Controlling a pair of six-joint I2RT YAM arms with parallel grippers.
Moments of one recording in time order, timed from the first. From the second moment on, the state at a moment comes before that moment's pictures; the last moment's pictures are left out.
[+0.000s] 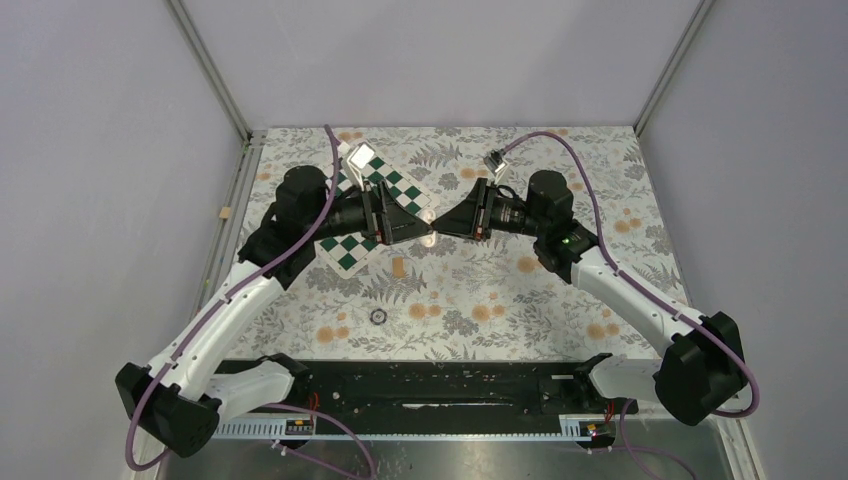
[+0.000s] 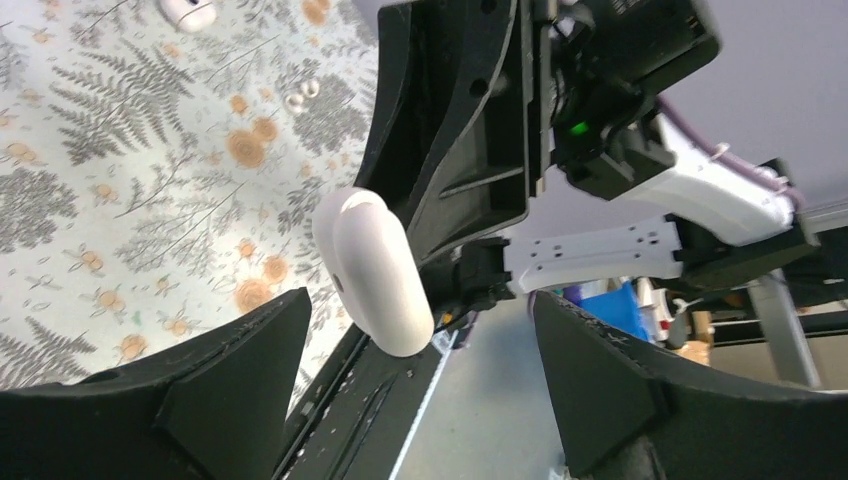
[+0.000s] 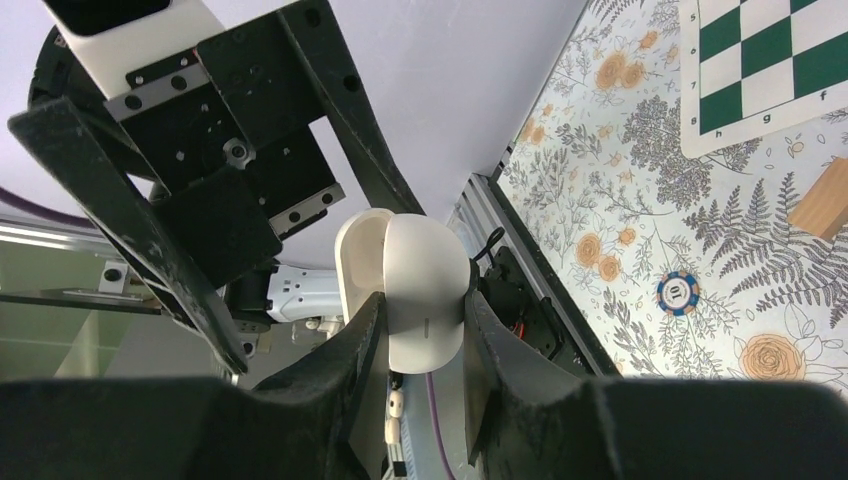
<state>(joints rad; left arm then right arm) -0.48 1.07 1.07 -0.19 0.73 -0.74 0.54 1.26 0.93 0.22 -0.75 1.06</state>
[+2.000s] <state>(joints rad) -0.48 1.04 1.01 -0.23 0.65 -0.73 0.54 1.26 0.93 0.21 -0.74 1.06</state>
